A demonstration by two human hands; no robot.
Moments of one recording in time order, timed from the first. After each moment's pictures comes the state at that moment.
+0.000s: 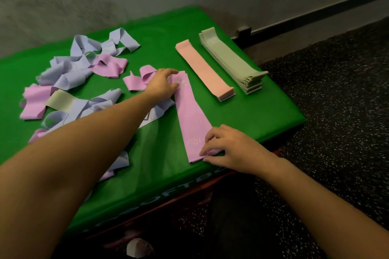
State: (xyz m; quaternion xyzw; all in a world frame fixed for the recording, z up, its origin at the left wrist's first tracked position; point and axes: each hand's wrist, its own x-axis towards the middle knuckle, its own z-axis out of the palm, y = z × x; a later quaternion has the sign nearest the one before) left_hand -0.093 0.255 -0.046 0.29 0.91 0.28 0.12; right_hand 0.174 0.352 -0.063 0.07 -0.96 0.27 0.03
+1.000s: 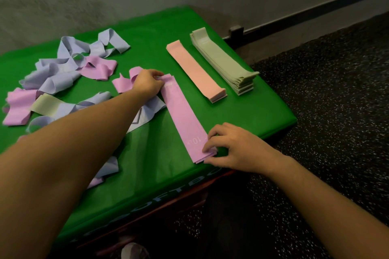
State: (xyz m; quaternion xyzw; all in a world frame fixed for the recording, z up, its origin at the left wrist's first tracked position) left_hand -0.122 0.262 -0.055 0.22 0.92 0.31 0.11; right_hand 0.184 0.379 -0.063 0.07 -0.96 0.26 0.04
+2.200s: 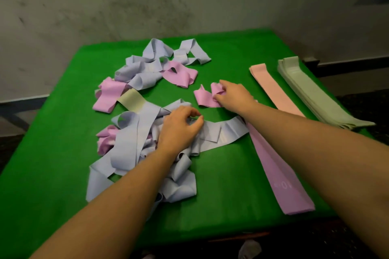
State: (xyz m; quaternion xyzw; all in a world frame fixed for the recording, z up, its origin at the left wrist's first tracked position) left_hand -0.106 0.100 -0.081 0.24 0.89 0.40 -0.04; right_hand -0.129 0.310 -0.052 -0.13 -0.97 0.22 0.02
